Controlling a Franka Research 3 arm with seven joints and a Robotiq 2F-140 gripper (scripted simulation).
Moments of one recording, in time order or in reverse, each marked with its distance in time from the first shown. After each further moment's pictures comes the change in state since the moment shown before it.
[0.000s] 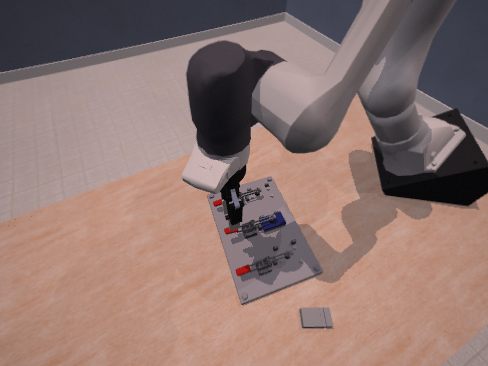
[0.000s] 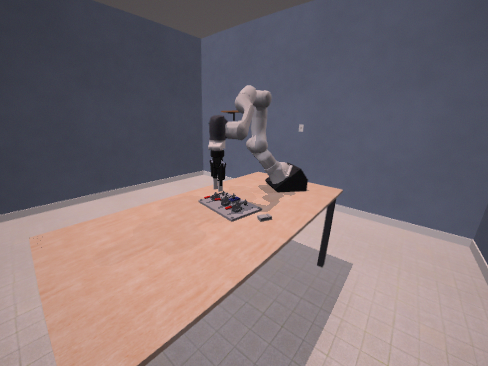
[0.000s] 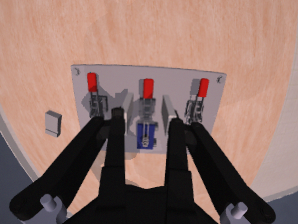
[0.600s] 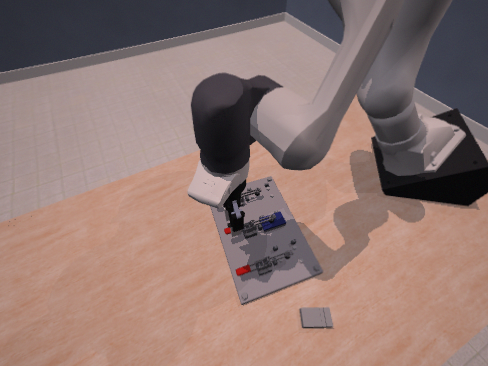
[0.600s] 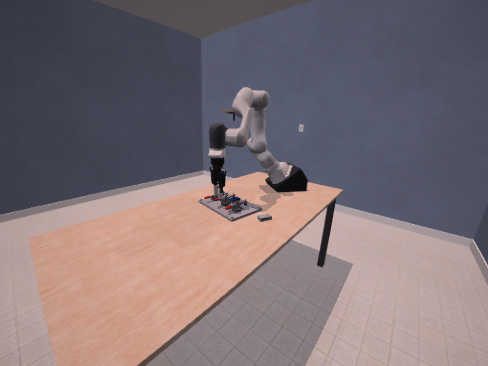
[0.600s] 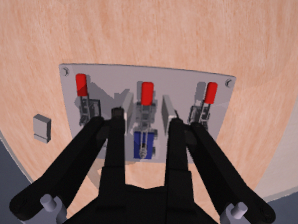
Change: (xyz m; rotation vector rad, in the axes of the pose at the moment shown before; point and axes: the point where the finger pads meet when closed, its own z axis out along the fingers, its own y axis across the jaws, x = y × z) arm -0.003 0.002 0.042 -0.006 -0.016 -0.017
